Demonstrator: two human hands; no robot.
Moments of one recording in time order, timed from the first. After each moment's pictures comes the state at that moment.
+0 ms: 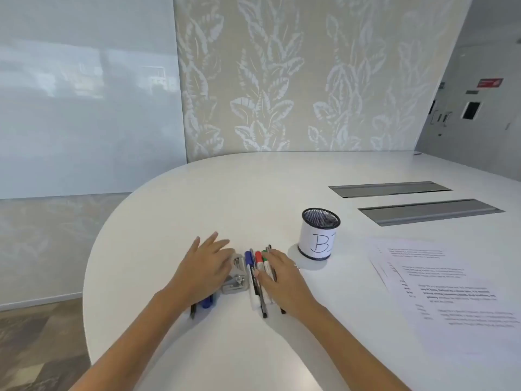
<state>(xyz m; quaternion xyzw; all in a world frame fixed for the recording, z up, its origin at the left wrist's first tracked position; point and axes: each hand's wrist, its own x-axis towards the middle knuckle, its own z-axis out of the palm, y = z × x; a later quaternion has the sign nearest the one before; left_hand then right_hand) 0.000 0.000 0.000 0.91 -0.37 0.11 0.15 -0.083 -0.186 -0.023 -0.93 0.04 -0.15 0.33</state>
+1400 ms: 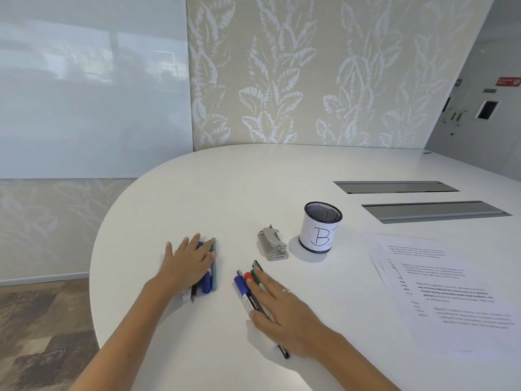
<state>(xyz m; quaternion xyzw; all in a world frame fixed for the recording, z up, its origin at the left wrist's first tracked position) 0.015 0.023 -0.026 0.97 -0.22 -0.03 0.01 -0.152 -0.173 -0.025 -0.97 -0.11 -0.02 0.20</state>
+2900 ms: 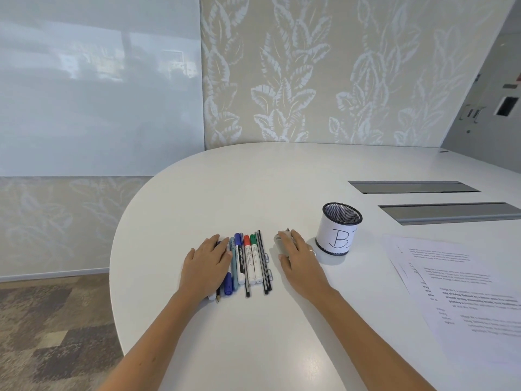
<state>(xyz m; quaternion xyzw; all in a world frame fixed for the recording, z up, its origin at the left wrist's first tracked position) 0.006 0.017 -0.040 0.96 -0.19 0.08 0.20 -0.054 -0.199 -0.036 -0.97 0.01 -0.17 0.18</state>
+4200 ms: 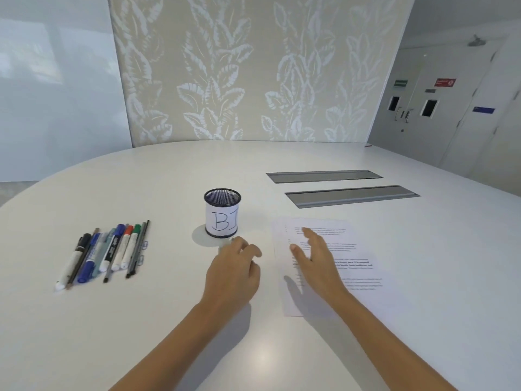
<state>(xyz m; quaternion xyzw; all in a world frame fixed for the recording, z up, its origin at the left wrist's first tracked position) -0.181 -0.231 -0.001 0.86 -0.33 0.18 0.34 -0.230 -0.417 -0.006 -0.88 0.15 -0.25 0.37</state>
